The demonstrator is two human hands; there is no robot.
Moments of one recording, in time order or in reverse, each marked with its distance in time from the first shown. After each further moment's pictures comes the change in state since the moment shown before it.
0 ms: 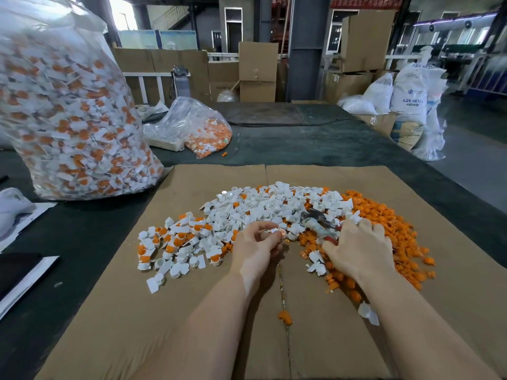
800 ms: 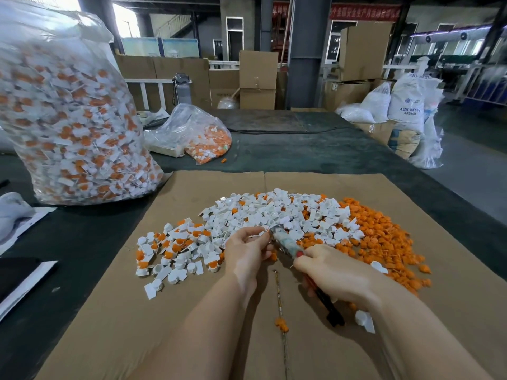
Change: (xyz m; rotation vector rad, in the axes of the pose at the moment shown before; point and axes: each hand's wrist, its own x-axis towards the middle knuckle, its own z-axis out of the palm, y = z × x) left_hand 0.010 -0.001 -0.001 -0.175 0.170 -0.076; right_hand -0.033 -0.021 -0.035 0.590 -0.598 -0.245
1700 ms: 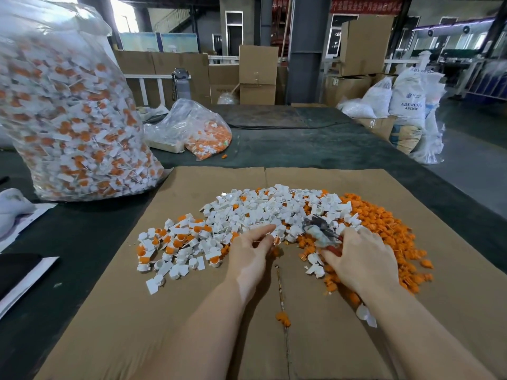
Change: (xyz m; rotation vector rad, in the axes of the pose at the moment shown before) left_hand -0.007 -0.010 -0.010 0.354 -0.112 0.232; right_hand 0.030 0.054 0.002 -0.630 0.701 0.127
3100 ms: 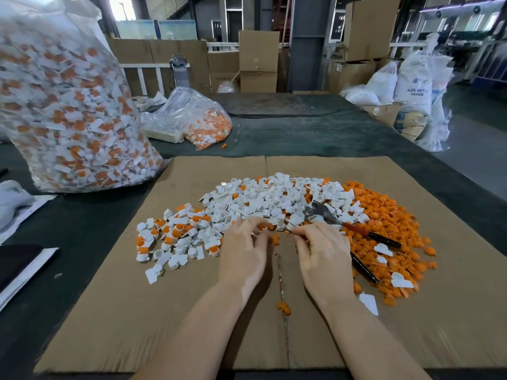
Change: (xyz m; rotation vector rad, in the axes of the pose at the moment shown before) left_hand -0.012 0.004 -0.008 0.546 0.111 0.258; right_hand -0.029 -0.042 0.034 0.577 0.488 -0.272
